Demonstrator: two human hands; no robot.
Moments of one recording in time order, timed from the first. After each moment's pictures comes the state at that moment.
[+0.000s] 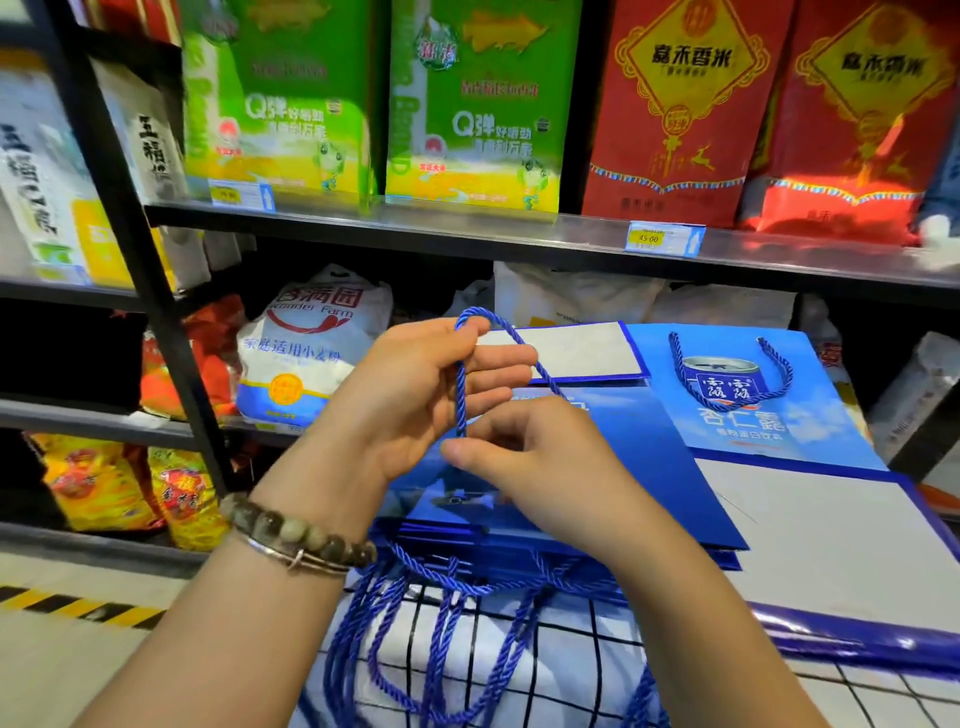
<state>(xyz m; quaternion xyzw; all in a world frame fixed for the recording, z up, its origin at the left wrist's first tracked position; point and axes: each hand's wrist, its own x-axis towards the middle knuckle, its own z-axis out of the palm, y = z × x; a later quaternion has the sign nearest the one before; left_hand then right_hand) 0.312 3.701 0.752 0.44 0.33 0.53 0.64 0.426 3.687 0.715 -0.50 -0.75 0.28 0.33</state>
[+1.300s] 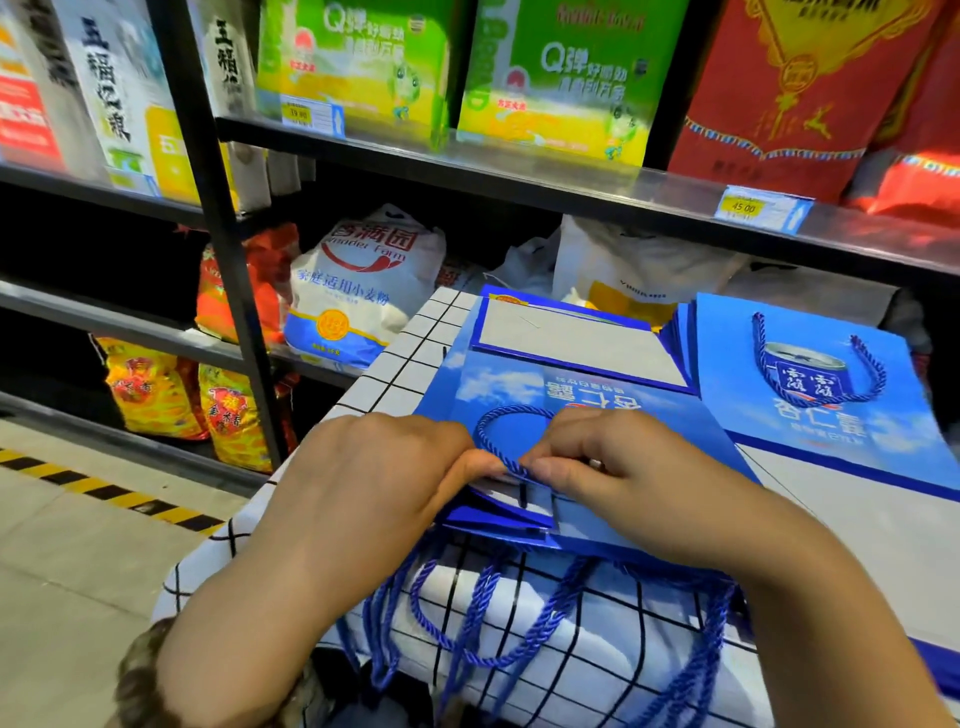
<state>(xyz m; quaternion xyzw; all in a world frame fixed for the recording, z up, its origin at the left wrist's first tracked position) 0.254 3.642 0.680 0.79 0.54 0.29 -0.10 0.440 3.679 0.715 -0.42 -0.87 0.24 0.12</state>
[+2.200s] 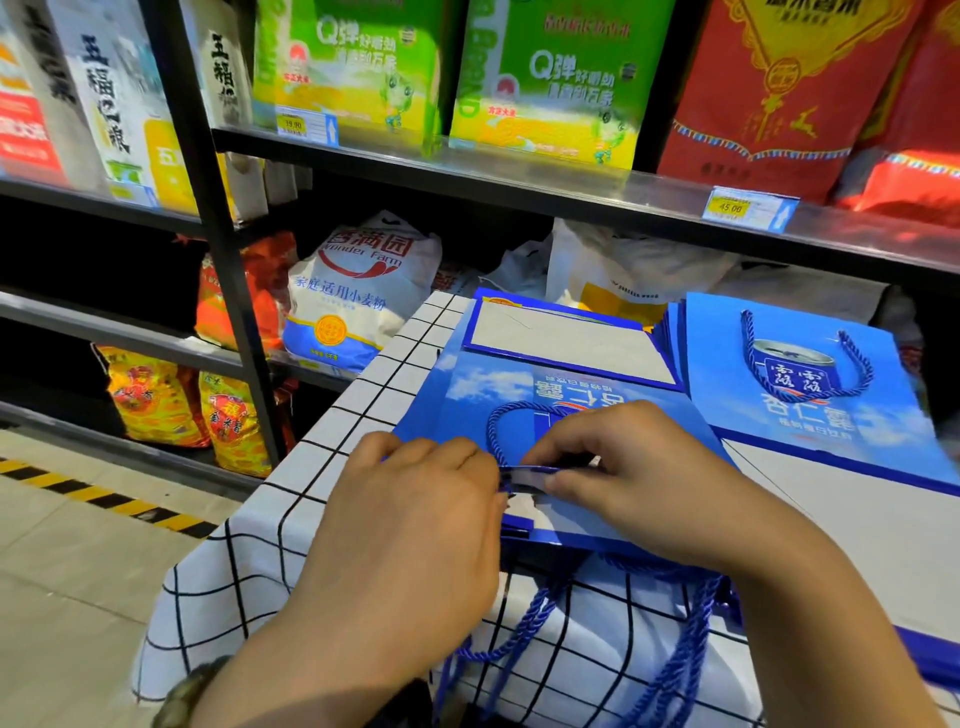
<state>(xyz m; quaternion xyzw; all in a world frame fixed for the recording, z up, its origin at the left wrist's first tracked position) 0.287 3.618 0.676 0.78 0.58 0.24 -0.04 0.449 3.673 0.718 -0.44 -0.87 0.19 0.12</state>
